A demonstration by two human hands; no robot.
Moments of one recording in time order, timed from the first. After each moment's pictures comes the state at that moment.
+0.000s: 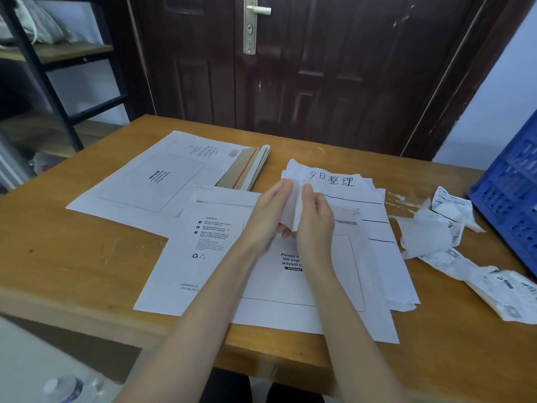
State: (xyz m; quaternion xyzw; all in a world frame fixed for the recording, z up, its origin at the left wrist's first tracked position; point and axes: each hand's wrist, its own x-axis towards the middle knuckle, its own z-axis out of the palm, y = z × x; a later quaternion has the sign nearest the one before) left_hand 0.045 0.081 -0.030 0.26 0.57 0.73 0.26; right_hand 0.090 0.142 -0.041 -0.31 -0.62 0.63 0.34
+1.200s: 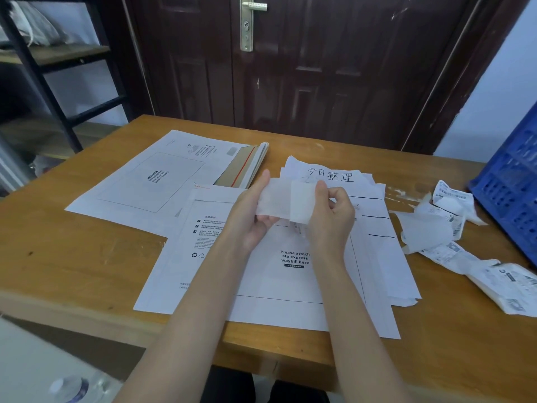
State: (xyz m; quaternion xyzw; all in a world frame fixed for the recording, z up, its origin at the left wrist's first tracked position) left_hand 0.024 0.073 -0.028 0.06 0.42 0.83 0.36; right_hand 0.094 0.157 -0.040 -0.35 -0.61 0.55 0.45
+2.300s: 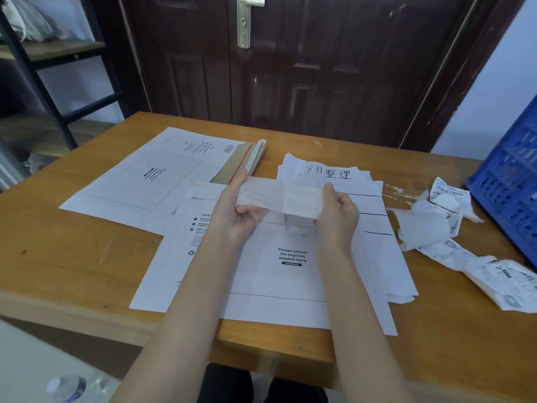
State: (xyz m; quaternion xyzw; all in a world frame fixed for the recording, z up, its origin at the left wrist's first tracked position) left_hand 0.005 0.064 -0.037 -0.06 0.20 0.89 0.40; right_hand 0.097 0.170 -0.040 -0.39 -0.52 0.65 0.40
